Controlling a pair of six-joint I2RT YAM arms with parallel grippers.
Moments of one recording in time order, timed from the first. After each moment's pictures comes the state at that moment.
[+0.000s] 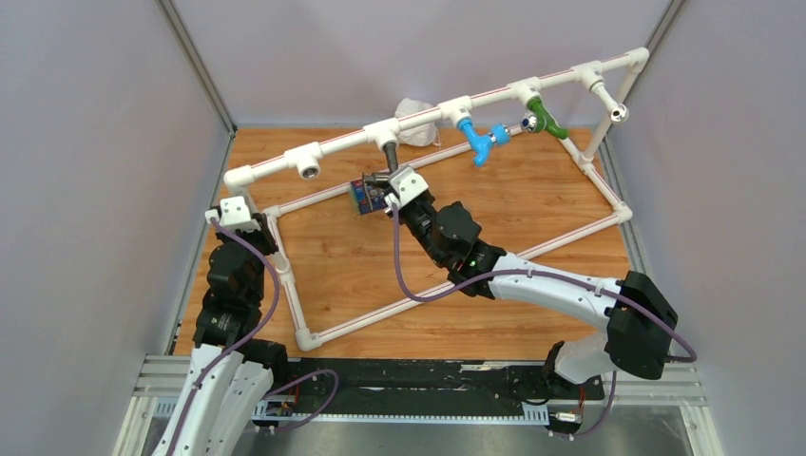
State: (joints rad) left arm -0.20 0.45 0.55 -0.16 -0.38 -0.06; right arm 1.02 1.44 1.02 0.62 0.41 -0.38
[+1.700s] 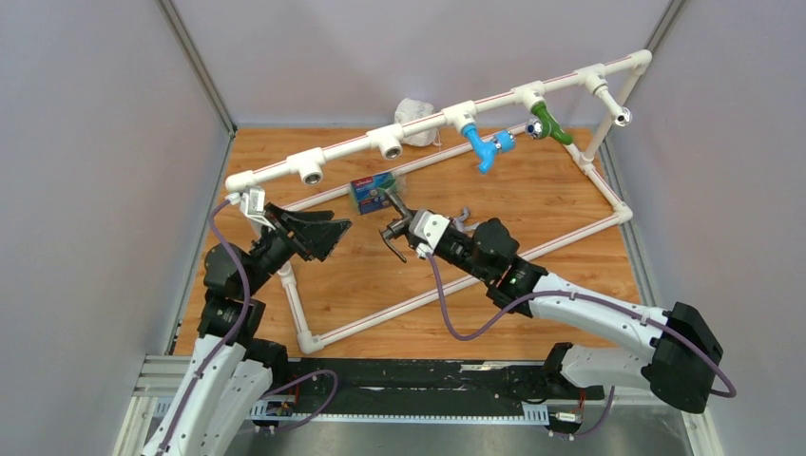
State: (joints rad) left arm -0.24 0.50 0.57 0.12 0.48 -0.70; right arm 0.95 1.16 0.77 0.47 -0.07 -0.49
